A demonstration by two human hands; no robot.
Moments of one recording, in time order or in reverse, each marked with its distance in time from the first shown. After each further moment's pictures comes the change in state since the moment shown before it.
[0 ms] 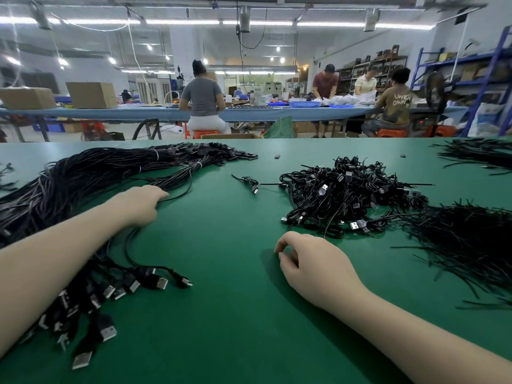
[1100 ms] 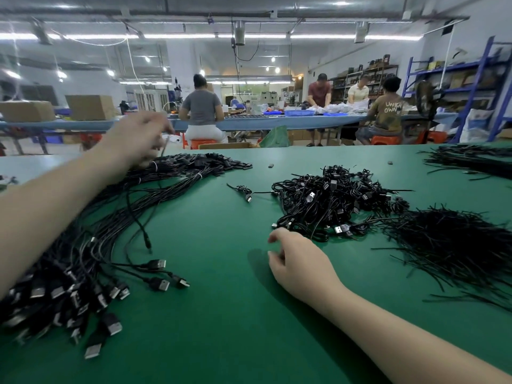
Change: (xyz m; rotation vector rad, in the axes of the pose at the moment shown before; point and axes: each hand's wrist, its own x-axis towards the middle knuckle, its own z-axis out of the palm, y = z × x) left_hand -0.070 0.049 -0.139 -1.168 0.373 0.125; right_hand -0.002 -0.004 -0.002 0.074 0.075 0.023
